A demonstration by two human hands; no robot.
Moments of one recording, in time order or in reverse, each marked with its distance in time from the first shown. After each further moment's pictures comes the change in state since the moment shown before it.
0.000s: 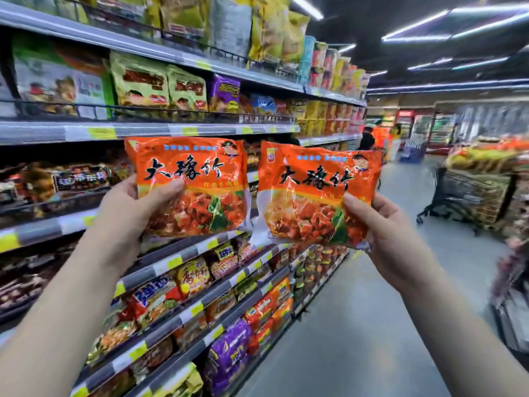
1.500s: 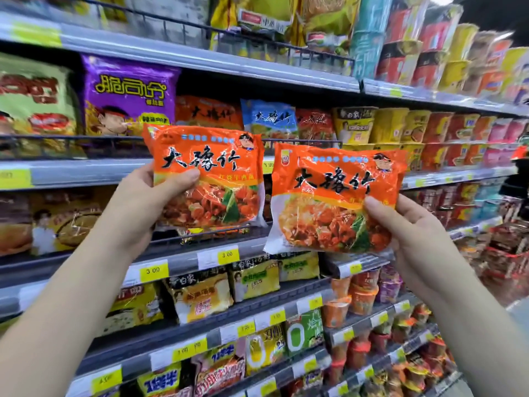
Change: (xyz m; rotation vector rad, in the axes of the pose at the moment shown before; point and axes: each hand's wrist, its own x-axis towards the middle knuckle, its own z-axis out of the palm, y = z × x) left_hand 0.425 -0.193 0.274 0.227 0.307 0.106; right_hand 0.597 0.171 -0.168 0.151 -0.346 -0.018
